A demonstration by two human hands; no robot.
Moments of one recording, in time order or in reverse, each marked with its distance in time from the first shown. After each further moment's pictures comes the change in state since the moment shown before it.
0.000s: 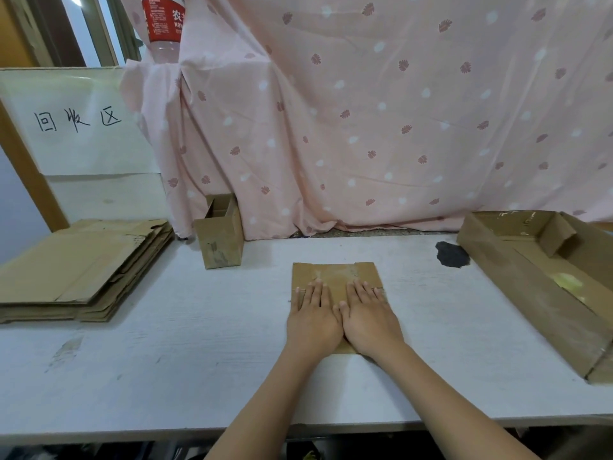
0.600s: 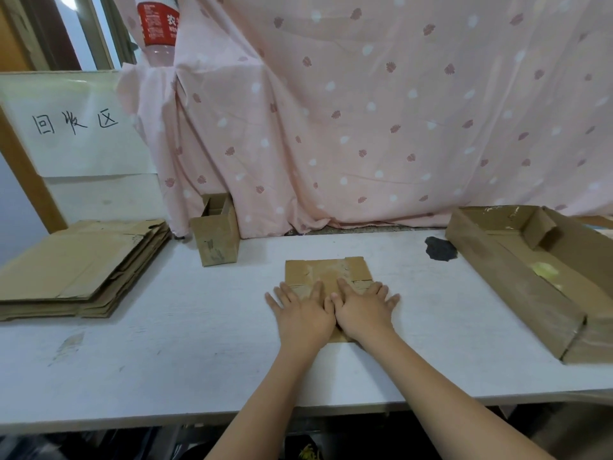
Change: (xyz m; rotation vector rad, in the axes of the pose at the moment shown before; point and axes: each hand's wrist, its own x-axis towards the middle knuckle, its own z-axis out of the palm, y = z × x) left_hand -0.012 0.009 -0.003 0.012 -0.041 -0.261; right_hand -0.007 -0.008 -0.009 0.046 -0.068 0.264
